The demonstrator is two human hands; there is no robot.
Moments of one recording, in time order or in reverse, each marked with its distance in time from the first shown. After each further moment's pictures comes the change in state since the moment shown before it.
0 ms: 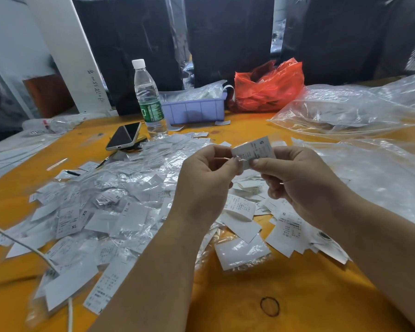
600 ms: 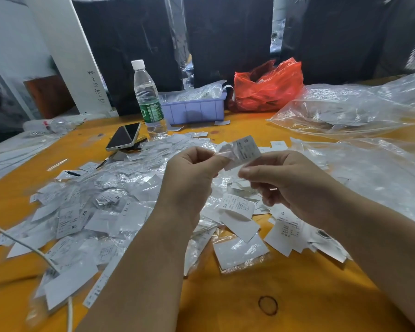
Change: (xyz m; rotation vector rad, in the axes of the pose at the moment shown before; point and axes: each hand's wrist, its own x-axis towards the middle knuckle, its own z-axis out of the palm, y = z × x) left_hand 0.007 0.005 -0.011 -0.109 0.104 -0.169; right_hand -0.001 -0.003 0.001 -0.073 -0.172 0.083
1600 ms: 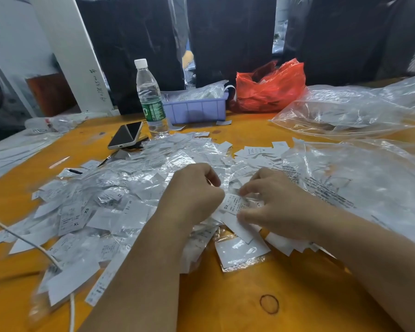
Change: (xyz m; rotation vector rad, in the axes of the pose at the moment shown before) left_hand 0.007 -0.016 -0.011 0.888 -0.060 0.044; right_hand 0.002 0.025 0.009 -0.982 -0.040 -0.063
